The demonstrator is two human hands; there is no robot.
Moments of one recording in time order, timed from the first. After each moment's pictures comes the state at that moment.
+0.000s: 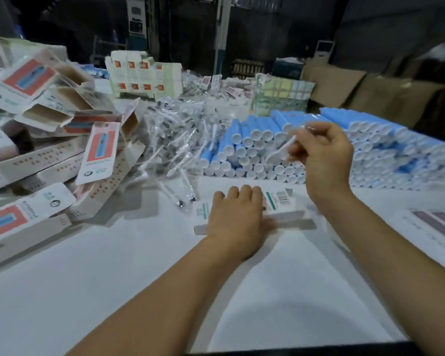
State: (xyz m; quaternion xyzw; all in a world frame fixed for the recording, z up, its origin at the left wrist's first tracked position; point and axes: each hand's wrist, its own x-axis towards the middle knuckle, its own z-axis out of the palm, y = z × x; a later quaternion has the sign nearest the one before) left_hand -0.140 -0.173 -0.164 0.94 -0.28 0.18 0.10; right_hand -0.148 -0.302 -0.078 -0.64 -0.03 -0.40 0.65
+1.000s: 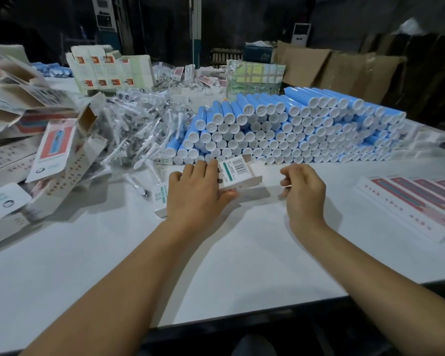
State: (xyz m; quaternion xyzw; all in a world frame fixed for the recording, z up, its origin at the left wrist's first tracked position) left_hand -0.130 -0.169 -0.170 0.93 -0.23 0.27 0.12; right_hand -0.194 -0.339 -0.162 -0.65 0.17 -0.39 0.63
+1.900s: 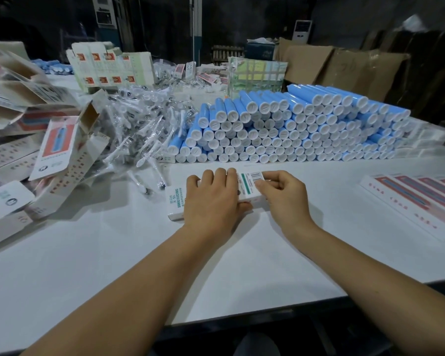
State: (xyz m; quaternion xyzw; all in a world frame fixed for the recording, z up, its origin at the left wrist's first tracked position) left_hand -0.150 -0.184 -0.176 0.92 -0.26 0.29 0.06; right_hand -0.191 -0.318 -0.167 -0.74 0.13 -0.27 0.60
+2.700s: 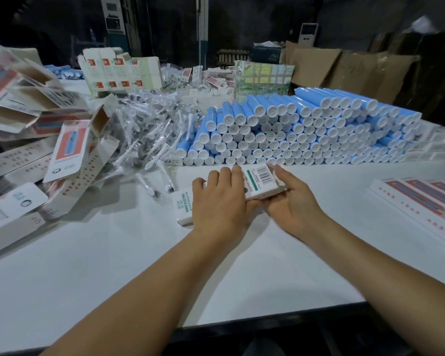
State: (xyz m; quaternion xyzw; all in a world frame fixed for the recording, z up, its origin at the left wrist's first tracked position) left_hand -0.155 -0.188 -0.170 0.93 -0.22 0.28 0.11; right_hand -0.179 -0.324 -0.158 -0.39 0.07 -0.05 0.92
